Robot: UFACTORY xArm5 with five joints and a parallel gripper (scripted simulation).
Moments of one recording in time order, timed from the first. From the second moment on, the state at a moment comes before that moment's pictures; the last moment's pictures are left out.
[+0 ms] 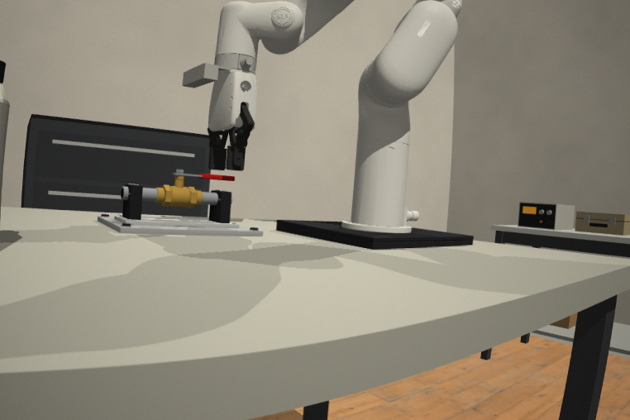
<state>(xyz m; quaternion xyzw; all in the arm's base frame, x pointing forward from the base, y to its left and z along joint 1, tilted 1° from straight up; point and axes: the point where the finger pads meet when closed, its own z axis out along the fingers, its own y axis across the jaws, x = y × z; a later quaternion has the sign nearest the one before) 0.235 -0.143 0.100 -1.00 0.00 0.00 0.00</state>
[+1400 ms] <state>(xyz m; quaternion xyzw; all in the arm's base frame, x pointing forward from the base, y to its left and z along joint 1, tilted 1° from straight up) 0.234 -0.142 0.089 -1.00 0.00 0.00 0.00</state>
